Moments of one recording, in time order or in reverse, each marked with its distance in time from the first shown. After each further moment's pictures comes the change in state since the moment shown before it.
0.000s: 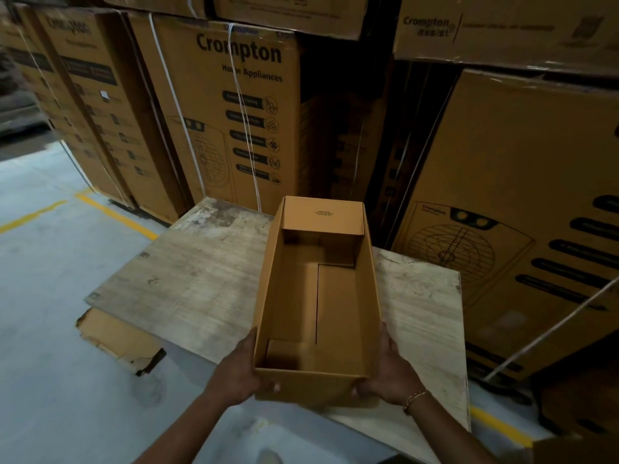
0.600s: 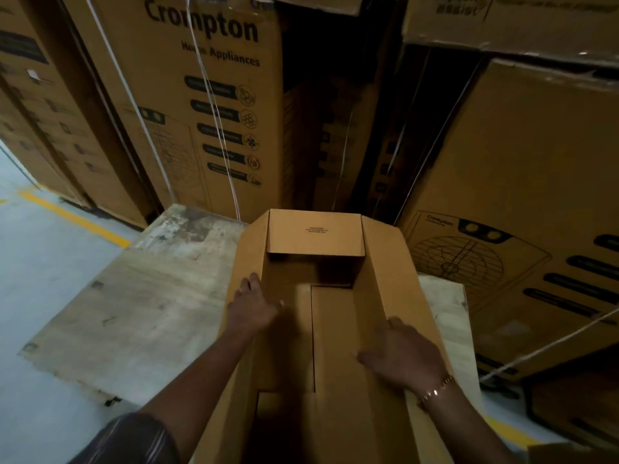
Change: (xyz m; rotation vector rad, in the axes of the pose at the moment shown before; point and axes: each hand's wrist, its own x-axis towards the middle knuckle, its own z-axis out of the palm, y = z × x) left_hand 0.212 0.084 -0.075 0.271 0.145 -0.172; right_hand 0.073 -0.095 -0.093 -0.411 0.119 0.085
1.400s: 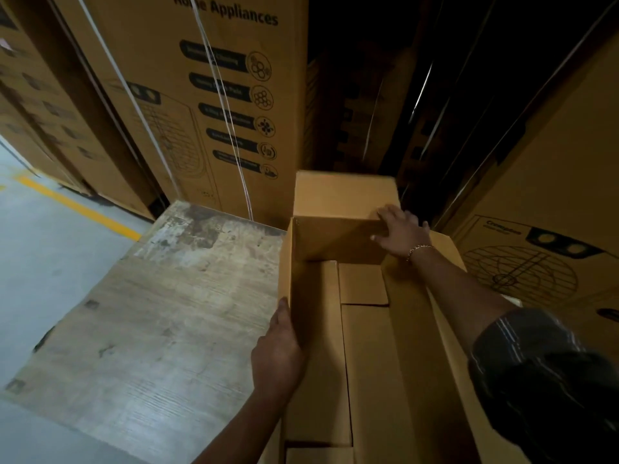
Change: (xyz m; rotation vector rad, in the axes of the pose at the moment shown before) left_hand 0.026 -0.009 0.022 -0.084 0.129 0.038; right_hand 0.341 -0.021 -0.056 -0.035 0.265 -0.041
